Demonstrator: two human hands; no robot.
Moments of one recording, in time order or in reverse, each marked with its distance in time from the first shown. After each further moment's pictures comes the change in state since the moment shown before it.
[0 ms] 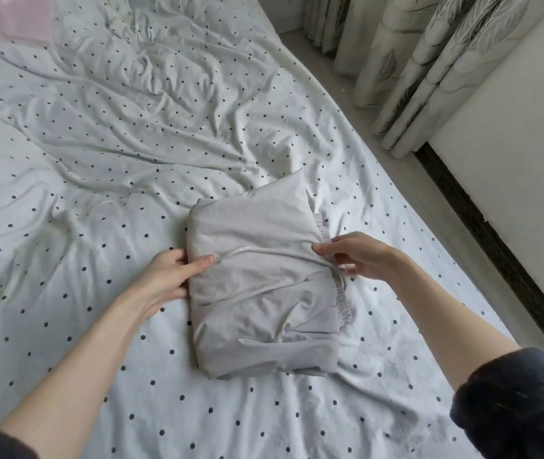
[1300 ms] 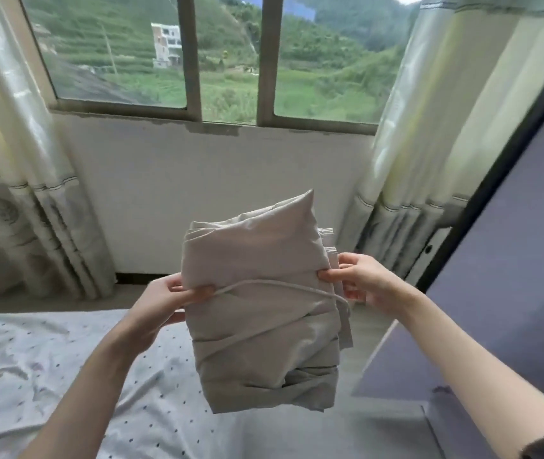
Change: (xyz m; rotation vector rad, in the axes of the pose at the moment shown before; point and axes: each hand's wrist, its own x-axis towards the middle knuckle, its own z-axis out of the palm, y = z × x) left_hand -0.442 0.020 0.198 0.552 -1.147 0.675; right_hand -0.634 0.303 0.109 0.732 1.086 -0.432
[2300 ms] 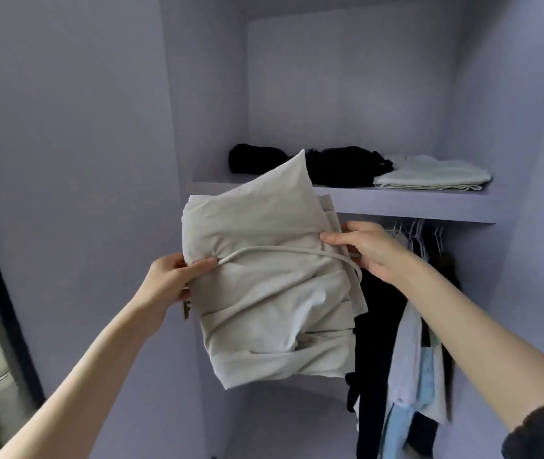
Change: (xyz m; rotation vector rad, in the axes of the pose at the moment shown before) left_hand 0.055 0.224 0.616 0.076 -1.095 0.446; right_hand -0.392 -0.003 -0.380 0.192 1.461 -0.237
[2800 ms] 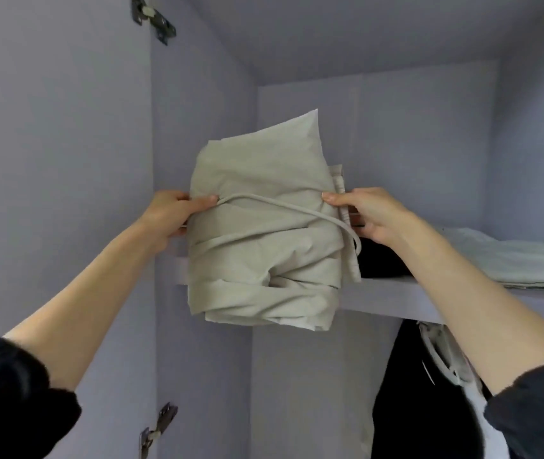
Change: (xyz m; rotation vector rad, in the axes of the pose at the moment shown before) left_hand 0.258 0.125 0.014 0.067 0.136 0.263; right_hand 0.222 -0.116 -0.017 0.039 0.054 -0.186
